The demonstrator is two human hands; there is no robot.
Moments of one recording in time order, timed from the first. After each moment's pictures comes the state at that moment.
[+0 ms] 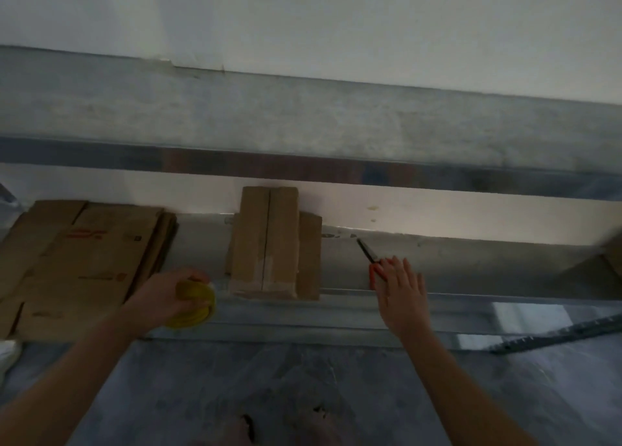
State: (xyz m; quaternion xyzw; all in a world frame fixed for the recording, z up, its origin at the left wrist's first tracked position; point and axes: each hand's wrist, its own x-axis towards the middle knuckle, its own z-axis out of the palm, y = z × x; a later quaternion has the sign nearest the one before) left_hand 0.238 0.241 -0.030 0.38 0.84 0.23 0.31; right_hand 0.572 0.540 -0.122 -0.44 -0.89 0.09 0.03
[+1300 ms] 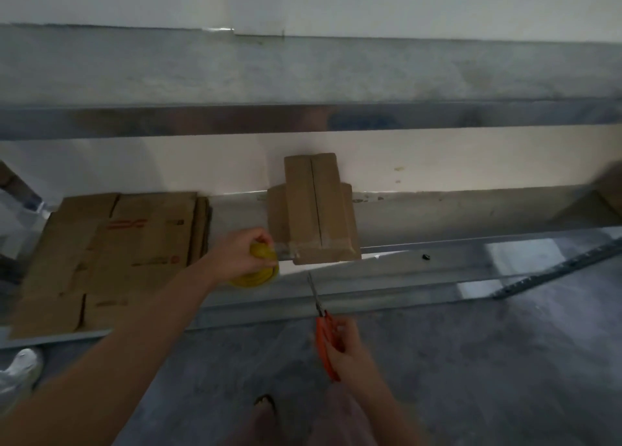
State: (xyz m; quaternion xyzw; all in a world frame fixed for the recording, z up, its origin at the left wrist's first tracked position) left_hand 0.211 0.248 -0.030 0.50 0.77 0.22 0.34; right_hand 0.498 0.243 -0.063 -0.52 -0.57 0.63 0.09
